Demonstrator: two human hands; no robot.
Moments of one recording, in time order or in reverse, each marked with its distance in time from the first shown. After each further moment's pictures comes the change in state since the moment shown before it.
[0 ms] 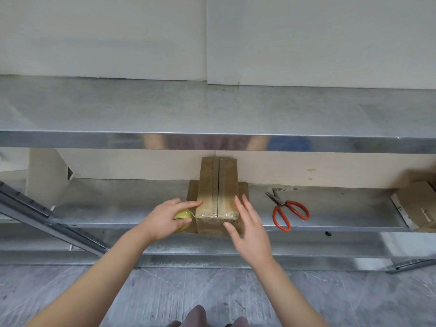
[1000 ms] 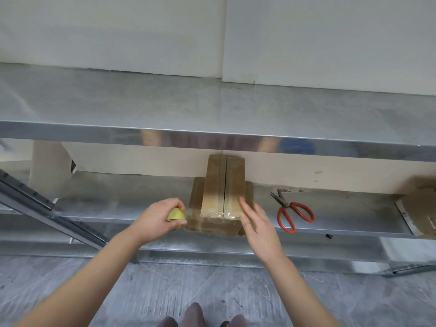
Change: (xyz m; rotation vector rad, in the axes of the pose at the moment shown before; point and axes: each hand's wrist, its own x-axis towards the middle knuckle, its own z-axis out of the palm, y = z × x) left_hand -0.024 -0.024 -0.014 0.029 0.062 -0.060; right_hand 0.010 -0.002 -0.007 0.026 -0.126 0.124
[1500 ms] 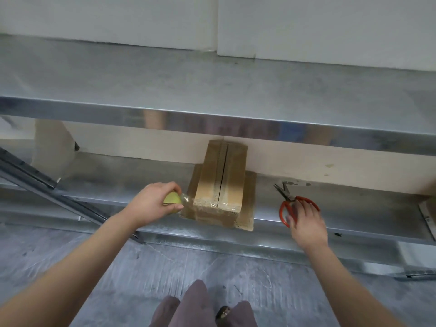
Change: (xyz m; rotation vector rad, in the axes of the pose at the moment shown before) left_hand 0.012 0.013 0.007 0.167 0.070 -0.022; right_hand 0.037 0.150 -0.060 -0.708 0.008 0.193
